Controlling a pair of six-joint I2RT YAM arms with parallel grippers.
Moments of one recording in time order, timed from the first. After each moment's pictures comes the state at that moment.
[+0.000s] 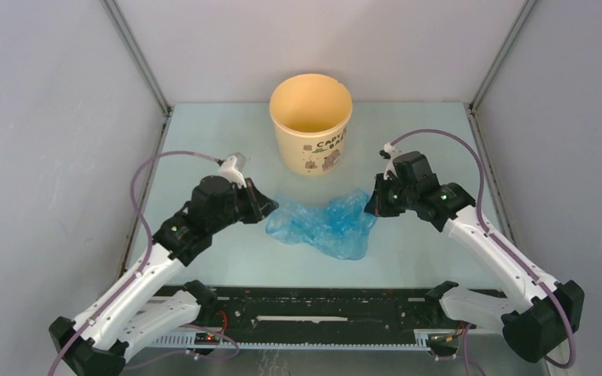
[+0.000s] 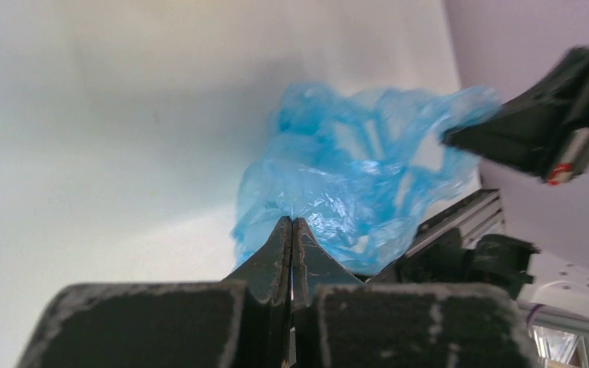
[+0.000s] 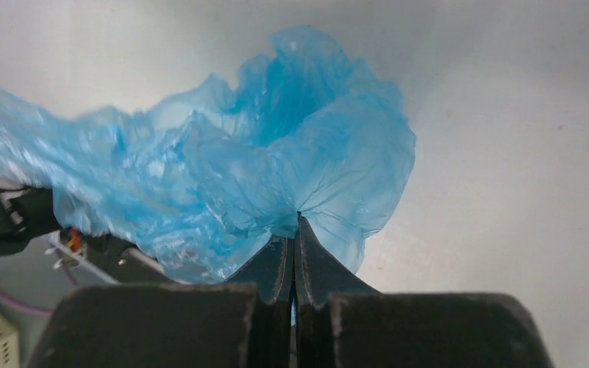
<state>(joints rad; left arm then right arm) -0.61 0.80 0.75 -0.44 0.08 -0.70 0.53 1.11 1.00 -0.72 -0.12 0.45</state>
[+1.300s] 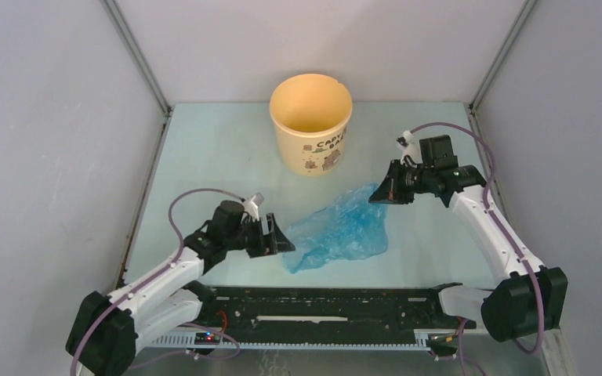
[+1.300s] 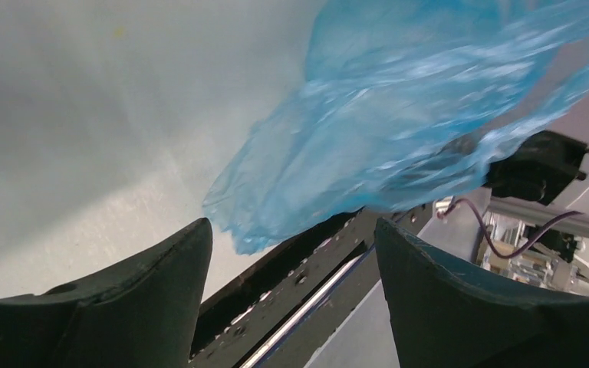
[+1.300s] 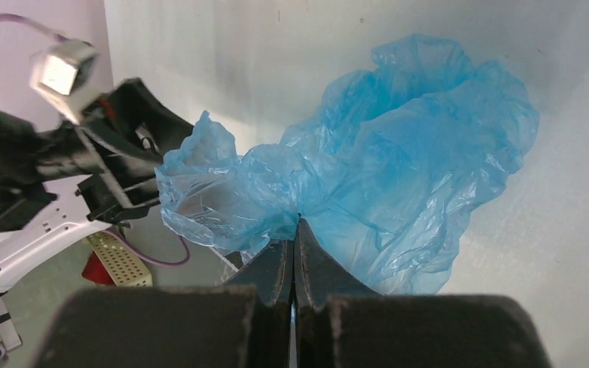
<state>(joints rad) -0.52 0.89 0.44 -0.25 0.45 -0.73 0.21 1.22 1.07 -0.75 -0.61 0.42</state>
